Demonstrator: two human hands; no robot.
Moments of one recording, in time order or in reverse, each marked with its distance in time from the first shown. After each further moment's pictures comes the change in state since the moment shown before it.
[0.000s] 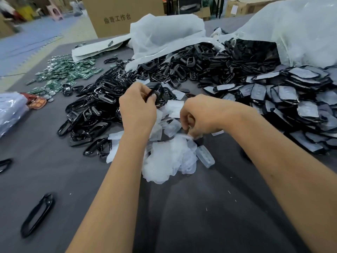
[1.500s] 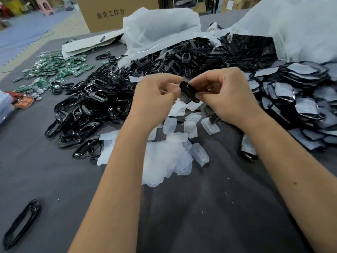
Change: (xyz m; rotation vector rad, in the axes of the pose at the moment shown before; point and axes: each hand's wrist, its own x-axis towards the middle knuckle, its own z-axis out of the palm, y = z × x) left_hand -0.004 0.033 0.008 -0.256 -0.415 0.159; right_hand -0.018 0.043 0.010 0.626 0.775 -0.122
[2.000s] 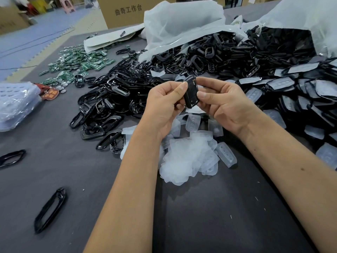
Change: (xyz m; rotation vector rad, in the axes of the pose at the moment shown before) left_hand -0.003 -0.044 -0.009 -0.715 0.034 -0.260; right_hand 0.007 0.011 0.063 1.142 -0.175 0.461
